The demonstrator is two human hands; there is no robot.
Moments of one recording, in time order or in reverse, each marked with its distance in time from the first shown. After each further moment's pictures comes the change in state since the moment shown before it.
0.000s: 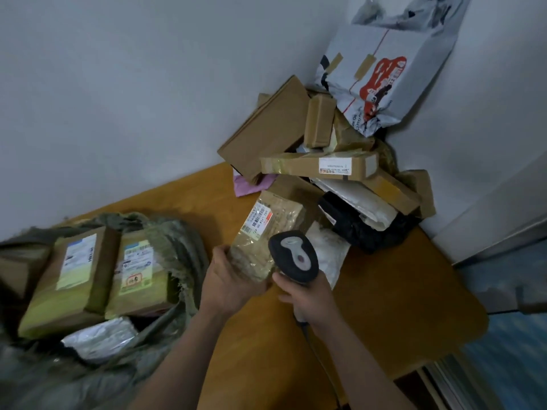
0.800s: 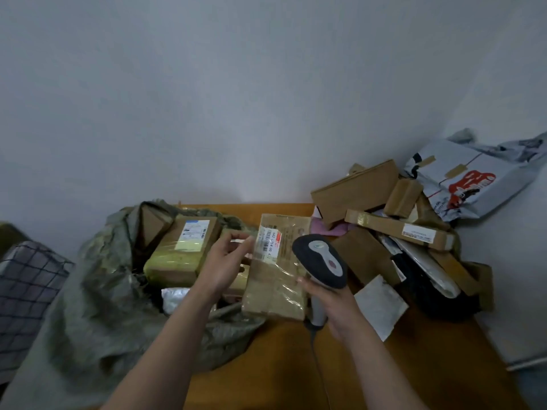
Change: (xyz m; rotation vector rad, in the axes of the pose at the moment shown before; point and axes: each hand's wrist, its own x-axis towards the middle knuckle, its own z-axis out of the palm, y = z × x) left_hand -0.072 -0.061 -0.201 -0.690 0.169 -0.021; right_hand -0.075 -0.053 0.138 -0.128 -0.260 -0.140
